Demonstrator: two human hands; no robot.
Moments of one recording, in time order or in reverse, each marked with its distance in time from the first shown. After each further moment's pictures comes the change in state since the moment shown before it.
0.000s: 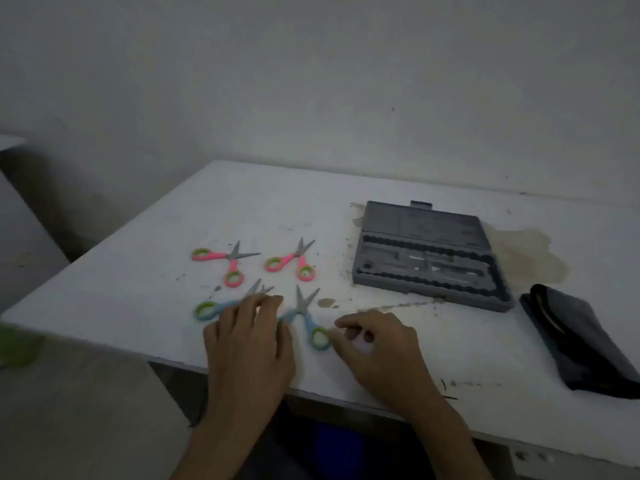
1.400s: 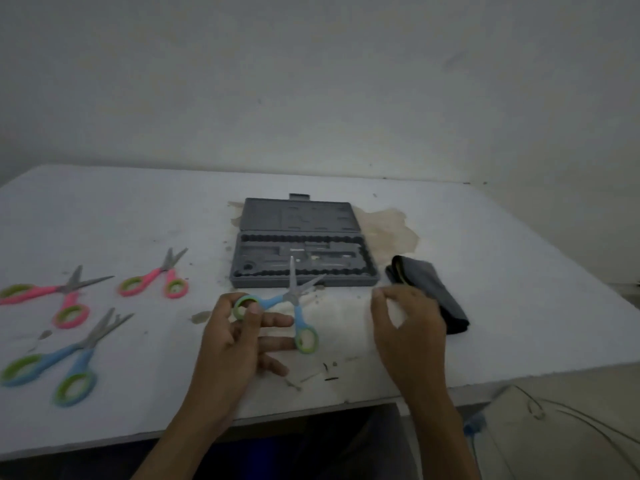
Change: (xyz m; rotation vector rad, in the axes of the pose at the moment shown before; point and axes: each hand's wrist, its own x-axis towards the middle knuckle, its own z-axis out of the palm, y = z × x) left_hand 0.017 0.103 0.035 -1.446 -0.529 -0.366; right_hand -0.043 0.066 -0.105 -0.214 0.713 0.264
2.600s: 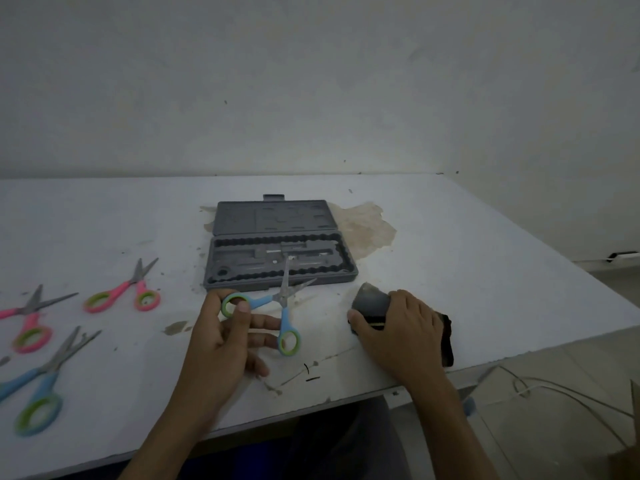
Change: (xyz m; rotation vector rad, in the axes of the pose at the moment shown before) left_hand 0.006 0.000 0.008 0.151 -0.102 0.054; right_hand 0.000 0.036 -0.008 -0.502 -0.311 0.130
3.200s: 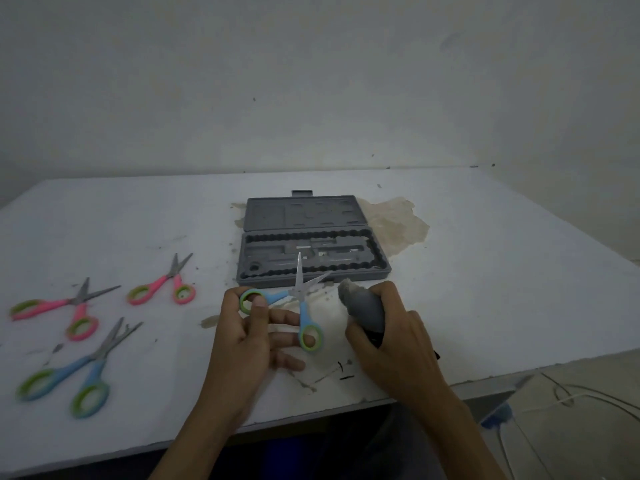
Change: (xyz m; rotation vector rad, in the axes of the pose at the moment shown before) left_hand 0.001 -0.001 -0.005 -0.120 0.080 -0.039; right_hand -0.019 -0.042 0.009 0.572 -0.012 -0.363
